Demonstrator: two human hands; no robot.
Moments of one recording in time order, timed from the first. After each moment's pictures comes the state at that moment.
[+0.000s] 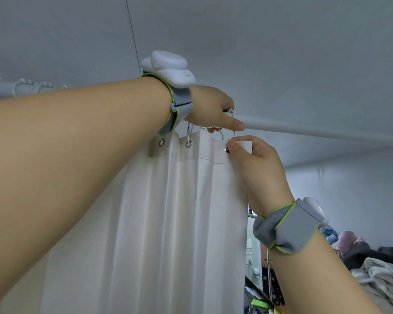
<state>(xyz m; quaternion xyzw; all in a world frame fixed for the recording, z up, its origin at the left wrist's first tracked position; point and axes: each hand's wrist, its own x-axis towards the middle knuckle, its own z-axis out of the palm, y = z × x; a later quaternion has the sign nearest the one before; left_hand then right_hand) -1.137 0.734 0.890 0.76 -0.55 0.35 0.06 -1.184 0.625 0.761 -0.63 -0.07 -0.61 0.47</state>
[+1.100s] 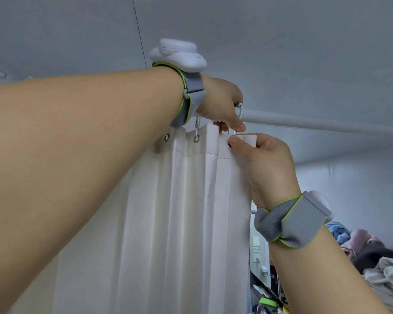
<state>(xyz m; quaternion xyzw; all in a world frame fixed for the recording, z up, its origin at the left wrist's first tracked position) -1.145 0.731 0.890 0.77 -0.55 0.30 0.07 -1.175 0.628 0.762 -0.59 -0.09 -0.62 0.51</state>
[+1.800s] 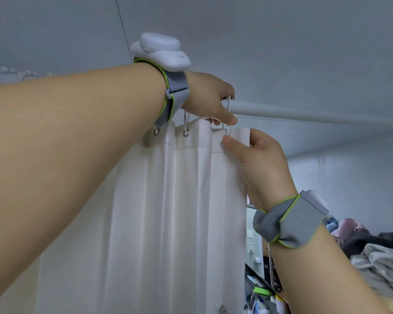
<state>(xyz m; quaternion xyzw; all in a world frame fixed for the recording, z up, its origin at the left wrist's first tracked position) -1.140 0.729 0.887 0.76 -0.55 0.36 0.03 -1.182 0.619 0.751 -0.61 -0.10 -0.59 0.52</state>
